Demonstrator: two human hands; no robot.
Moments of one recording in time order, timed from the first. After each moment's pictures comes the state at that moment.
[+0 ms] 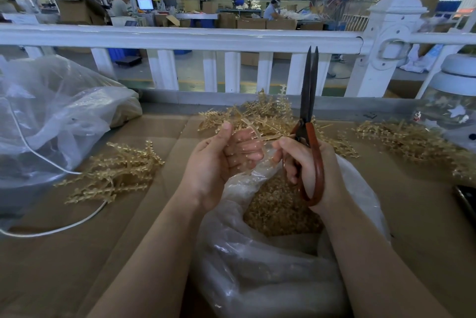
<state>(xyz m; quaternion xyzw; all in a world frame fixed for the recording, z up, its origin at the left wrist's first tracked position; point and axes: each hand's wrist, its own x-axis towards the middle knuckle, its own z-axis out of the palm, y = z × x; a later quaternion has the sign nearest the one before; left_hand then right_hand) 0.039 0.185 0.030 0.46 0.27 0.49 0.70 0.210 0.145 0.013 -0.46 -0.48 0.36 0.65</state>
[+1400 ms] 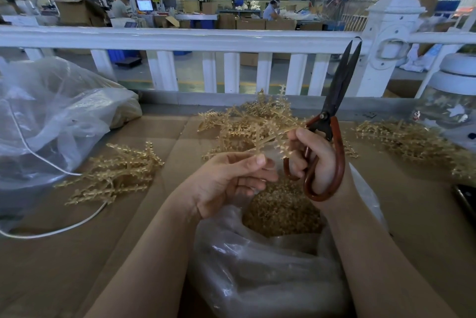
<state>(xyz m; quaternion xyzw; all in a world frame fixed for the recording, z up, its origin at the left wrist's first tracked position) 0.029 0.180 0.029 0.56 0.27 0.28 0.73 0.218 0.149 0.015 -0.33 -0.44 0.43 0.72</state>
